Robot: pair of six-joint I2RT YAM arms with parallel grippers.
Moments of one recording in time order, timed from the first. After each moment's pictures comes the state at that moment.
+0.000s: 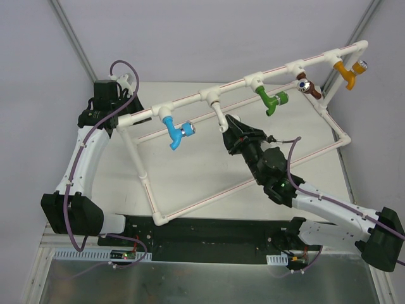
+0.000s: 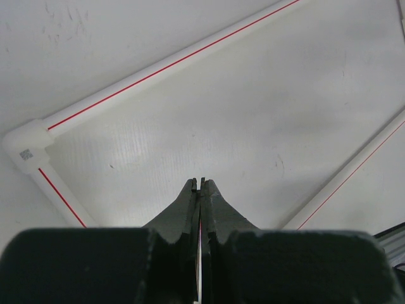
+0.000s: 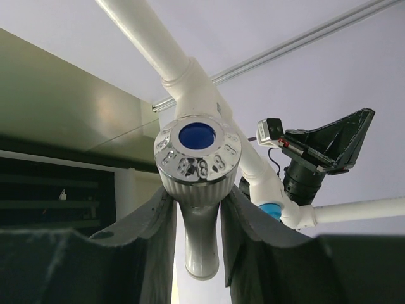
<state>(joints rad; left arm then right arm) -0.06 1.35 1.35 -0.69 0.40 -0.34 0.96 1.03 0.70 0.44 0.51 2.08</state>
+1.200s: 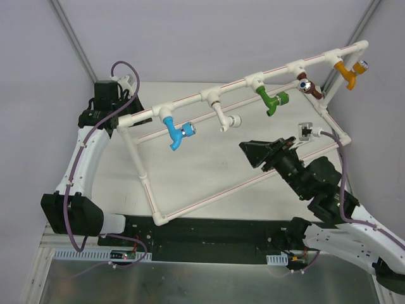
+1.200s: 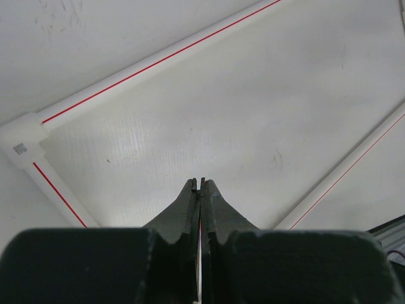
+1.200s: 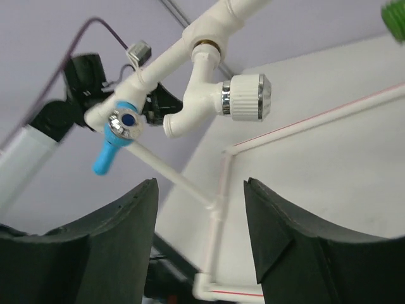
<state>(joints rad) -0.06 1.35 1.35 -0.71 0.40 -0.34 0.98 0.60 0.84 -0.17 0.35 0.83</state>
